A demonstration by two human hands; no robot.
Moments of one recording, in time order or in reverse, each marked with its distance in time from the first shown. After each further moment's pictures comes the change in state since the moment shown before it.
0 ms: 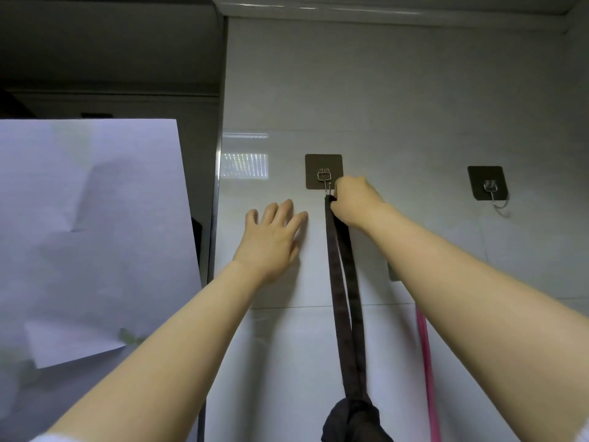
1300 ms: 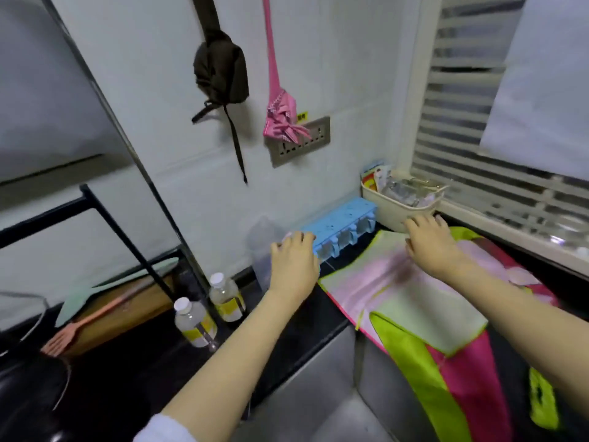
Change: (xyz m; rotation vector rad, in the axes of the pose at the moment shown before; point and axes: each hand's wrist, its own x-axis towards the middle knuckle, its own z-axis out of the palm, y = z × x) left_hand -0.482 0.235 -0.054 -0.955 -0.635 0.196; right_hand -0.657 0.119 -0.004 -0.564 -0.607 0.500
